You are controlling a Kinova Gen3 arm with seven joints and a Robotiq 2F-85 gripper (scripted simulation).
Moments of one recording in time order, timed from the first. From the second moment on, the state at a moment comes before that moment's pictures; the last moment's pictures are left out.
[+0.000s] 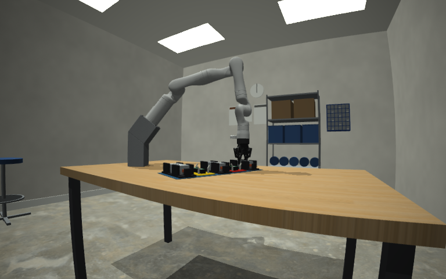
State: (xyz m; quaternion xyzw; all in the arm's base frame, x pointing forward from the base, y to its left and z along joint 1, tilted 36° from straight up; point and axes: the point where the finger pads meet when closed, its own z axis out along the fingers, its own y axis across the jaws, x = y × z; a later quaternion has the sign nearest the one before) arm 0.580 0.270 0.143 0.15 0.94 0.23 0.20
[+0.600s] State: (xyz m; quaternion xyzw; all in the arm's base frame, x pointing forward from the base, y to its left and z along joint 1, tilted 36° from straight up) arm 0.568 0.258 0.168 0.14 0.94 0.23 0.21
